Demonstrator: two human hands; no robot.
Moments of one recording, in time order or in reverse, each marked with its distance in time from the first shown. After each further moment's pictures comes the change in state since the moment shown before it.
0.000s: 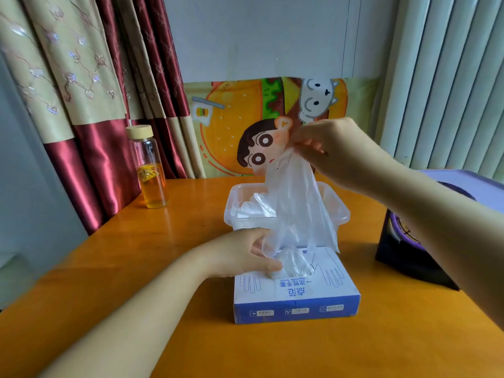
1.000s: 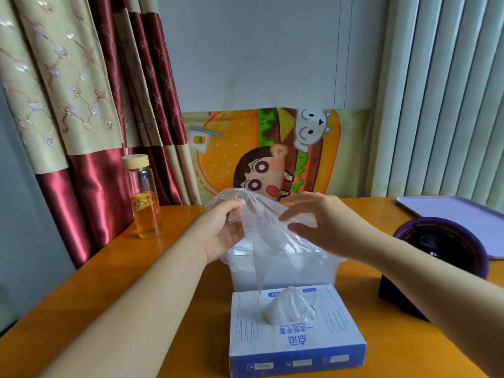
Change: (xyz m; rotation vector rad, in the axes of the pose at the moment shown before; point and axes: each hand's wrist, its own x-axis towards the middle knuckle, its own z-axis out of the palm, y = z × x) left_hand 0.038 0.021 -0.064 -1.273 0.470 -0.040; right_hand -0.017 0.019 0.033 0.087 -0.262 0.110
